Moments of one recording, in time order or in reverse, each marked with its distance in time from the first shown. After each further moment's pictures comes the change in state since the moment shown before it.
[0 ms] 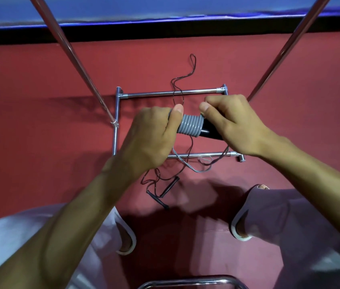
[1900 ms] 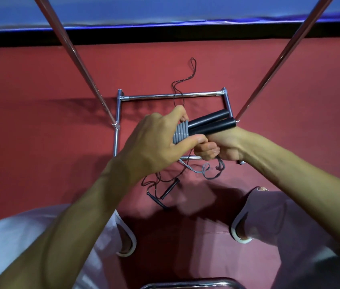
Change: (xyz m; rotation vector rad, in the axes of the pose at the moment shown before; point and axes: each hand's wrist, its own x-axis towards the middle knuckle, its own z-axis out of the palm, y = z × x) left_hand -0.009 0.000 -0.009 0.068 -0.126 0.125; right_hand 0.006 0.022 0.035 1.010 -0.651 0.771
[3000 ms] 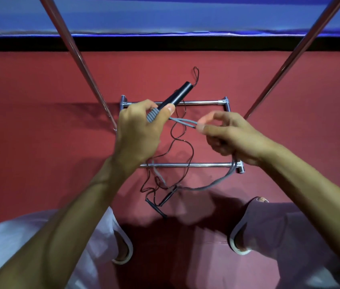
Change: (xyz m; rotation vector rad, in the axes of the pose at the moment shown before) left_hand 0.018 -0.033 0.004 -0.119 0.405 -0.342; right_hand -0.029 -0.017 -0.005 -0.165 0.324 -0.376
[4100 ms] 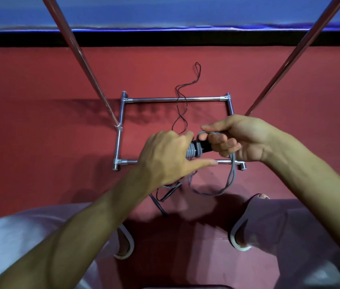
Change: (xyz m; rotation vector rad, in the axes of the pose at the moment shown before) left_hand -0.043 0.016 0.024 0.583 -0.419 0.391; right_hand -0.001 -0.019 0.003 0.389 -0.173 0.471
